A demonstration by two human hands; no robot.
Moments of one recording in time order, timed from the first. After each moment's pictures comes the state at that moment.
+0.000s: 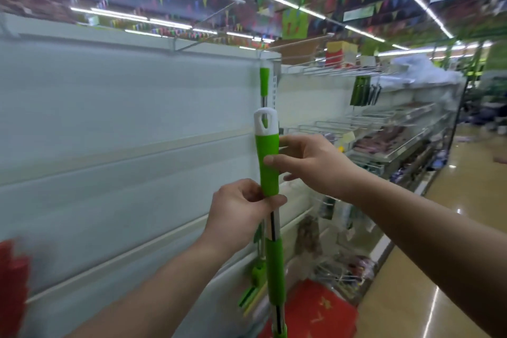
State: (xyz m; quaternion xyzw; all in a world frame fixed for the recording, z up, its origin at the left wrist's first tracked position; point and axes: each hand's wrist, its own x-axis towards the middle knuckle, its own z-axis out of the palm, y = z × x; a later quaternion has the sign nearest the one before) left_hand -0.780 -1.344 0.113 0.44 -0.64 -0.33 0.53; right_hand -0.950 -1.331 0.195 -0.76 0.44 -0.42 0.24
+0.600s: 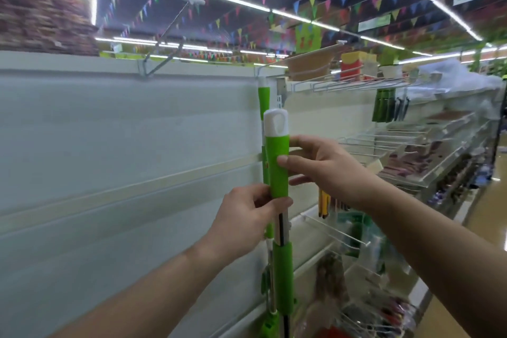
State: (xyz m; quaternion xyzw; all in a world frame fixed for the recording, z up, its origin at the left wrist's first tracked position) left_hand -0.836 -1.491 0.158 0.41 -0.72 -0.27 0.48; right_hand -1.019 -1.491 0.222 -0.75 0.38 -0.46 0.30
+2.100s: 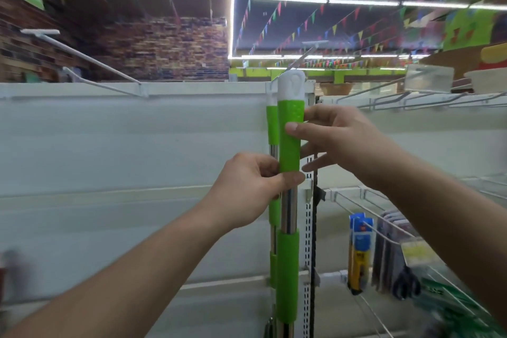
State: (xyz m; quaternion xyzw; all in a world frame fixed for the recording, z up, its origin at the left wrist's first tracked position) left_hand -1.011 -1.595 0.249 0.58 -0.62 -0.12 0.52; right_hand -1.171 -1.683 0.299 -0.80 0.17 -0.42 0.39
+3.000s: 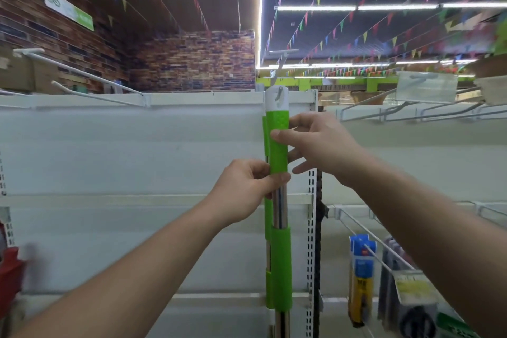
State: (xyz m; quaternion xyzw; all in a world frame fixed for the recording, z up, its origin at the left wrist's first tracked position) left_hand -1.028 -1.651 0.247 0.61 -0.57 -0.11 0.54; right_hand -1.166 -1.742 0.306 -0.82 0.18 -0.41 0.37
